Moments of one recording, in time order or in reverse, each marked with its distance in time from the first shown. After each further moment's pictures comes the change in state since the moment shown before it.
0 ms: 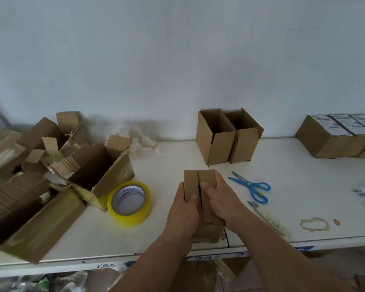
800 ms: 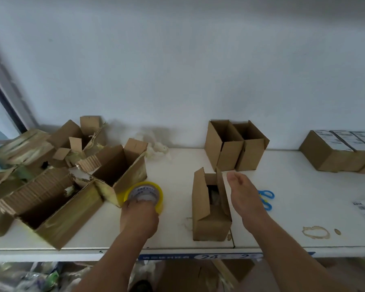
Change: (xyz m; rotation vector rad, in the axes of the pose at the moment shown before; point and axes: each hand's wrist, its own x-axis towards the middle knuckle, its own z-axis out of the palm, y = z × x) left_hand 0.001 -0.012 -0.118 1.425 0.227 0.093; right_hand -0.032 -0.024 -0.019 -0.009 0.261 -0.023
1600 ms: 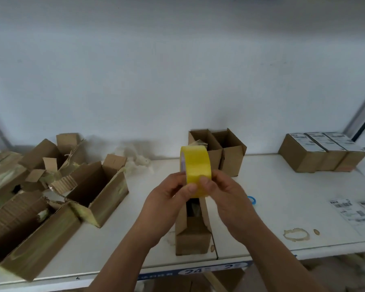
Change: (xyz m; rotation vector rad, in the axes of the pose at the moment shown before) left_hand -0.045 0.088 -0.095 -1.266 0.079 0.482; right_hand -0.035 -0.034 -0.039 0.330 -0.240 -0.322
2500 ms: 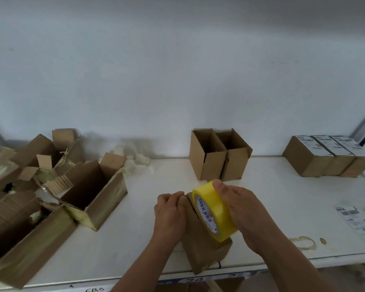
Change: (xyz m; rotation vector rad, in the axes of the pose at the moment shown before) left_hand 0.036 -0.091 0.032 0.237 0.196 -0.343; right_hand 0.021 0.009 -0.012 -0.289 0.107 0.425
